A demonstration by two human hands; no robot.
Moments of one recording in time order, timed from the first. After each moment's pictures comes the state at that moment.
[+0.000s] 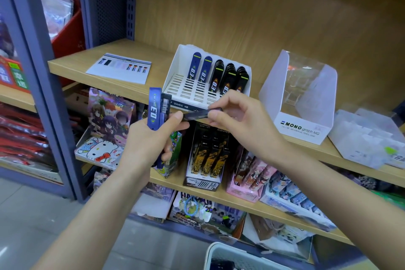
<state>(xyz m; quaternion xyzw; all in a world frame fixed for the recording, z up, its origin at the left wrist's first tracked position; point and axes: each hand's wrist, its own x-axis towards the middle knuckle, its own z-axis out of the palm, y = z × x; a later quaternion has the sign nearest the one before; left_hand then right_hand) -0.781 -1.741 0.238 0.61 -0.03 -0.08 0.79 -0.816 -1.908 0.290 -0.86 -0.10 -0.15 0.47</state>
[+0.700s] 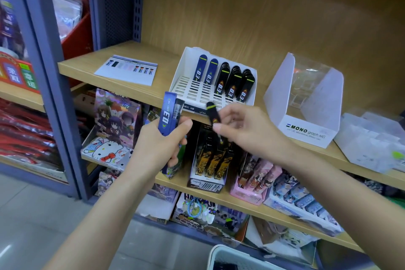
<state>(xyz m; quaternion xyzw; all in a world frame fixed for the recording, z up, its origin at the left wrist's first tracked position) -0.781 -1.741 0.233 0.63 -0.06 -0.08 0.77 -0.814 -1.907 0.293 -0.93 -0.03 -0.08 0.35</state>
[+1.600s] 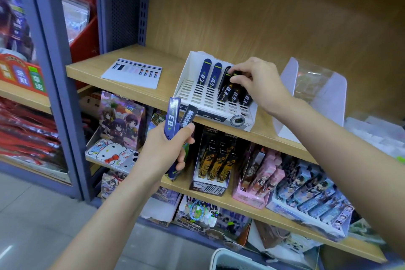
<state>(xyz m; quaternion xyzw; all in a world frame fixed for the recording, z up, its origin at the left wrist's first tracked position) -0.786 -1.739 0.237 0.64 -0.07 -0.11 0.76 -0.743 -1.936 0.337 -0.96 -0.06 -0.25 0.14</state>
